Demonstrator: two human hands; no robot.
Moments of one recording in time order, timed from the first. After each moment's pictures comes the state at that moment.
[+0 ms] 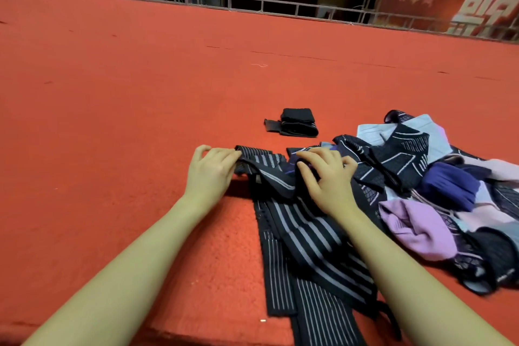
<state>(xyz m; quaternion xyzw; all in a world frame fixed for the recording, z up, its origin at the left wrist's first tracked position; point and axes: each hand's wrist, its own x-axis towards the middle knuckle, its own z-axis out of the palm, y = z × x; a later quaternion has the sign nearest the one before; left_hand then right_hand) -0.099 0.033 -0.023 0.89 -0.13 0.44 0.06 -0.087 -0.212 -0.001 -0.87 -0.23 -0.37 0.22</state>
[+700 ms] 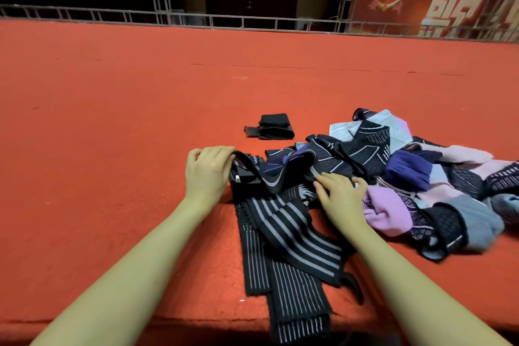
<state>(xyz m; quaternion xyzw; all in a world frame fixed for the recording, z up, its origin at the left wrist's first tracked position) -0.121 -0.014 0.003 0.87 -0.10 0.48 0.11 -0.114 -0.287 -0.032 -0.94 -0.08 -0.32 0.13</state>
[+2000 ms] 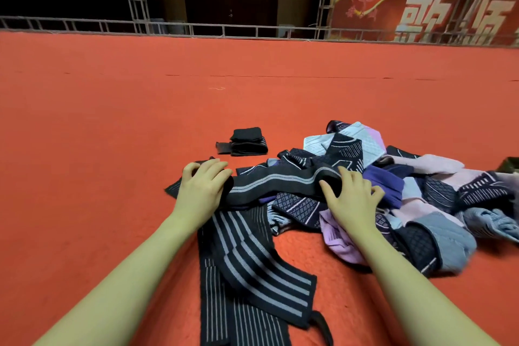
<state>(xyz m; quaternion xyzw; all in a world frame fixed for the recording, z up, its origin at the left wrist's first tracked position) -0.072 -0.058 0.001 0.86 -0.21 0.46 0.01 -0.072 -0.365 -0.010 -0.95 0.08 -0.28 0.12</state>
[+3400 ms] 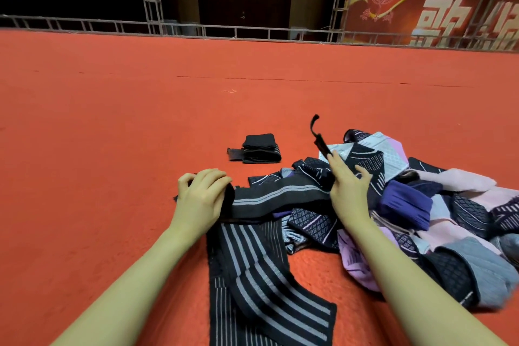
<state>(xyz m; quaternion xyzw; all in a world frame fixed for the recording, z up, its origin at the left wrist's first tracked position) -0.068 -0.035 -0.001 0.88 -0.18 0.44 0.09 -0.015 -0.332 0.000 -0.89 -0.08 -0.36 0.25</state>
